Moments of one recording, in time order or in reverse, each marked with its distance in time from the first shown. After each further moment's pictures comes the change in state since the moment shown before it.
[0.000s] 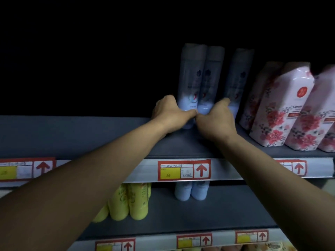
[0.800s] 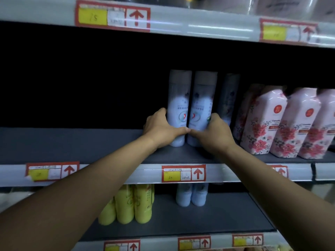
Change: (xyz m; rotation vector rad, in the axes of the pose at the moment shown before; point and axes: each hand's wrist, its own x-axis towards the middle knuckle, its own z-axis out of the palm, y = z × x) left_hand -0.031 -0.010 -0.037 -0.045 0.047 0.061; right_hand -0.025 -0.004 -0.028 0.062 -0.085 -0.115
